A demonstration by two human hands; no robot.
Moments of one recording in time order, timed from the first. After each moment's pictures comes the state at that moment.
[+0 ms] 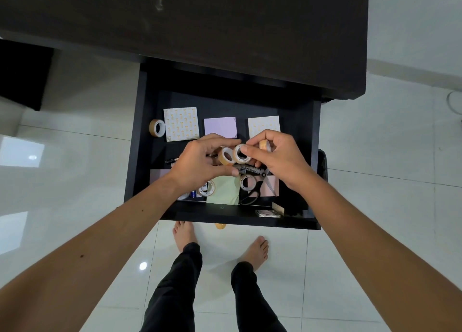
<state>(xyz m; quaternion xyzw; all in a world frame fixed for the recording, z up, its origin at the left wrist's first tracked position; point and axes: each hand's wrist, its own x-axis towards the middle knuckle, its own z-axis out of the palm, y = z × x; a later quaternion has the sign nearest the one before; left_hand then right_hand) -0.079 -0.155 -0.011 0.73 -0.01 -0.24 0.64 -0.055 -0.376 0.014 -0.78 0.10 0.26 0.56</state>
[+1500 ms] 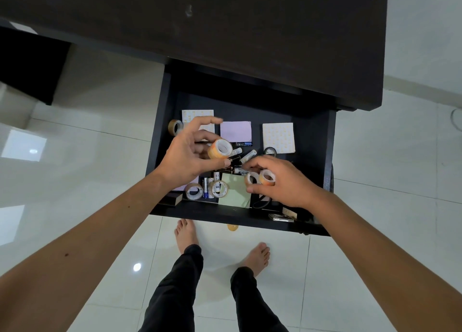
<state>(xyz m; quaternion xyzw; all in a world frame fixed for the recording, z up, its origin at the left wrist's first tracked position) -0.080 -0.106 -0.001 0.72 0.05 -0.18 0.66 -0.075 -0.373 0.005 -0.86 -0.14 0.35 0.35</state>
